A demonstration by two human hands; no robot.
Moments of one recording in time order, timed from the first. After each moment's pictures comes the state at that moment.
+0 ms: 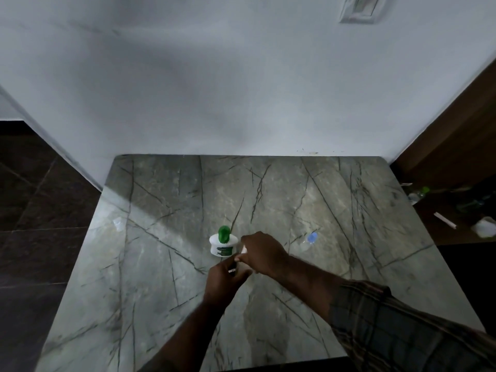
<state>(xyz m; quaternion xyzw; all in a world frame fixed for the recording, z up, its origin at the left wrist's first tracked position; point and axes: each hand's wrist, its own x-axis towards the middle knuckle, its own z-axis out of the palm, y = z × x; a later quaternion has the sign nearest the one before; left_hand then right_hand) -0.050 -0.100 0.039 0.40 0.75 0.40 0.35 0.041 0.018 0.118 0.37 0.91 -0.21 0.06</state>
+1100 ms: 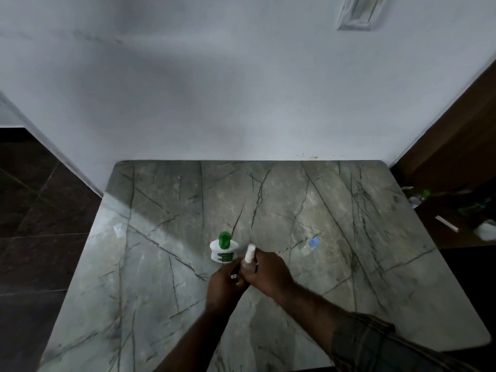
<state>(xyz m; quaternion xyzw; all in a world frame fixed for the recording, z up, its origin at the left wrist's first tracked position) -0.046 -0.101 0.045 0.42 0.74 0.42 0.31 0.063 -0.010 0.089 0.49 0.80 -0.33 -0.08</state>
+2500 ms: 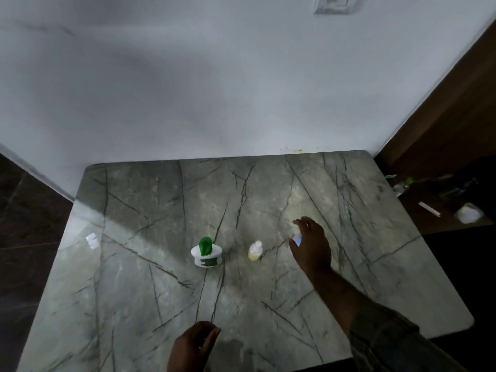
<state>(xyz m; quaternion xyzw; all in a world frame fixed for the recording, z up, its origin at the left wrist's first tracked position) -0.053 -0.201 -0.003 0.38 0.80 0.27 0.37 0.163 0.086 0.061 0.60 0.77 -0.15 -0.15</state>
